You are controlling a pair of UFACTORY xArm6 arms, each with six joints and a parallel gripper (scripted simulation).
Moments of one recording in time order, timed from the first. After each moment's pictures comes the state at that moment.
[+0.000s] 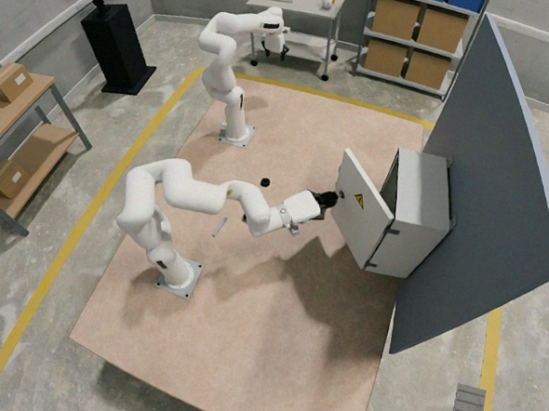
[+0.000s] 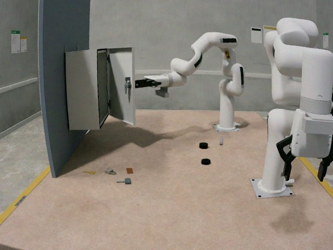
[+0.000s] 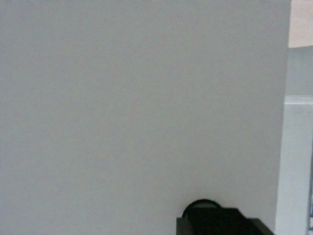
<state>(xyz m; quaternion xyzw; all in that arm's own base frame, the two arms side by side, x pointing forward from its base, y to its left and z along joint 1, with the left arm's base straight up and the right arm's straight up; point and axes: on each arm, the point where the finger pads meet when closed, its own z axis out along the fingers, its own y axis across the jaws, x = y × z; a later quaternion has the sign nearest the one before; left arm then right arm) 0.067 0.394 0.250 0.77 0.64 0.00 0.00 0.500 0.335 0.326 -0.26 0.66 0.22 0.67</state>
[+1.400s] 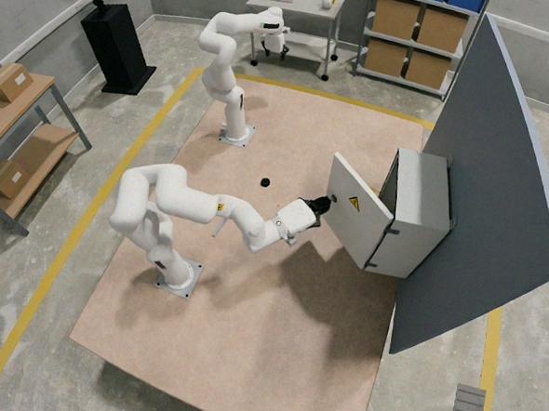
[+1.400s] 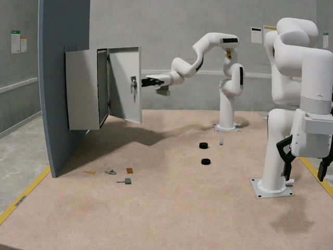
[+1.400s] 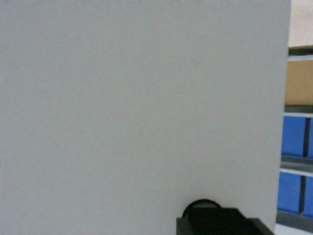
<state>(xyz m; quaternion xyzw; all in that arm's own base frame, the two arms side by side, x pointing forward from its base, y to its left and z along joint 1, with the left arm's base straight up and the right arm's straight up) 0.067 0.394 0.250 0.77 0.64 0.00 0.00 0.483 0.305 0.326 -0.31 0.64 0.27 0.65</state>
